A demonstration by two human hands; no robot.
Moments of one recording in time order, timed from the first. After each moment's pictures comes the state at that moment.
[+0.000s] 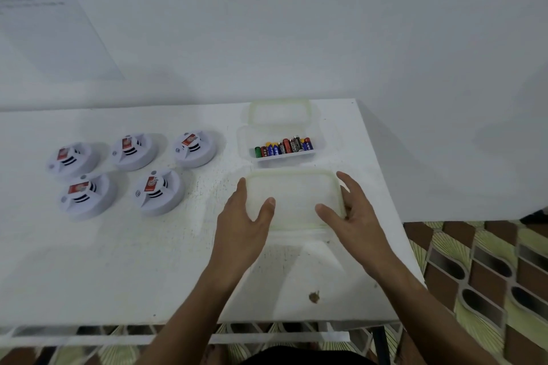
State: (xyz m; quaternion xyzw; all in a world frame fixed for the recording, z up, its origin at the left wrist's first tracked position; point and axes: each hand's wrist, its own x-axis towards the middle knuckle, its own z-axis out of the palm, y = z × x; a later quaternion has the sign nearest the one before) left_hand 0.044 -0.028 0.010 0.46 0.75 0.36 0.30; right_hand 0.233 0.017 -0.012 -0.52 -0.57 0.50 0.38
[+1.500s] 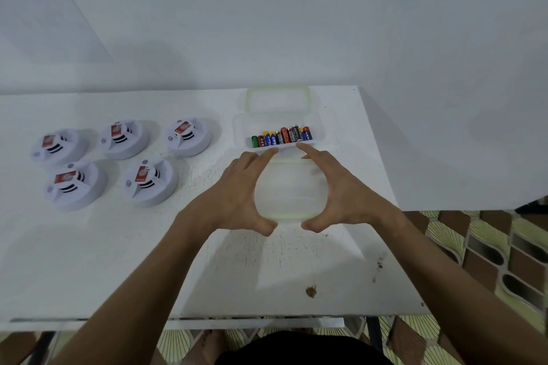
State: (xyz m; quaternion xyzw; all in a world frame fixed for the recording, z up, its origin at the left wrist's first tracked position) left_hand -0.001 0.027 0.010 0.76 0.60 0.12 0.24; right_hand 0.230 0.078 0.001 -0.40 -0.82 0.39 0.15
